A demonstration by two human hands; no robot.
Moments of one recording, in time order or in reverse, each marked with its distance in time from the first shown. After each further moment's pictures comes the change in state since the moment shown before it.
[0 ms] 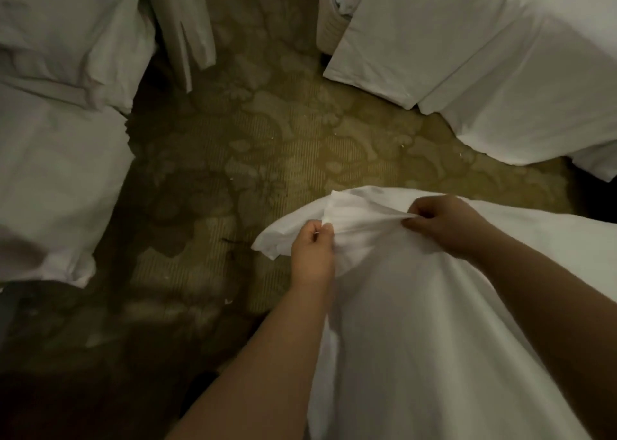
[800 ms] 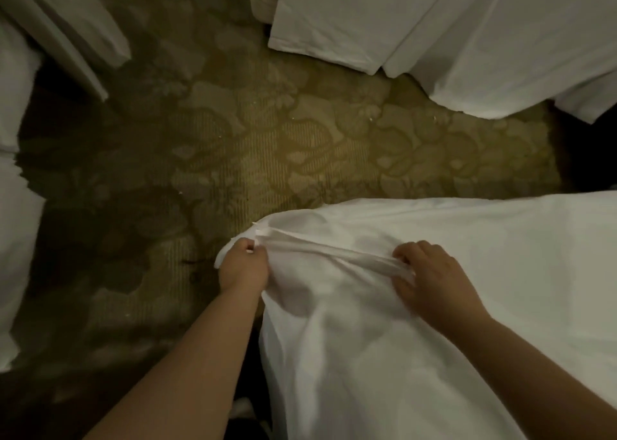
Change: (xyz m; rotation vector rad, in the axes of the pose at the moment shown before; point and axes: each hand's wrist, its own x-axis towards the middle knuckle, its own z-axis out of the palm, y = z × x) left_hand 0.105 0.000 0.034 0.641 0.121 -0.214; right_hand 0.019 0.107 0.020 -0.271 0.155 -0.046
